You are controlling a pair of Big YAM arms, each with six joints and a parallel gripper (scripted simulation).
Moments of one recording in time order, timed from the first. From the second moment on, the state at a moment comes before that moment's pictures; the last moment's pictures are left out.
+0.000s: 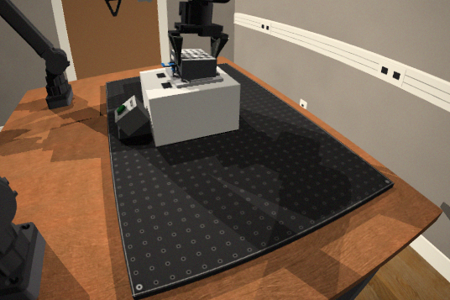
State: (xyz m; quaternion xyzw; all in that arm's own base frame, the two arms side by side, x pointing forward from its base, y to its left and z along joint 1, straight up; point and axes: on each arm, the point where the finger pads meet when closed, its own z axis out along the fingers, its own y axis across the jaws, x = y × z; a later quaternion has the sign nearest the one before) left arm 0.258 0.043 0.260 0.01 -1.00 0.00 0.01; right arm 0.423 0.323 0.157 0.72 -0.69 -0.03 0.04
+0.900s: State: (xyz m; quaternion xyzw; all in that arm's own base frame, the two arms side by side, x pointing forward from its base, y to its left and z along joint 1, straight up) left arm 0.259 0.043 0.262 0.01 -1.00 0.00 0.01; right arm 0.423 0.323 0.157 0.72 -0.69 -0.03 0.04
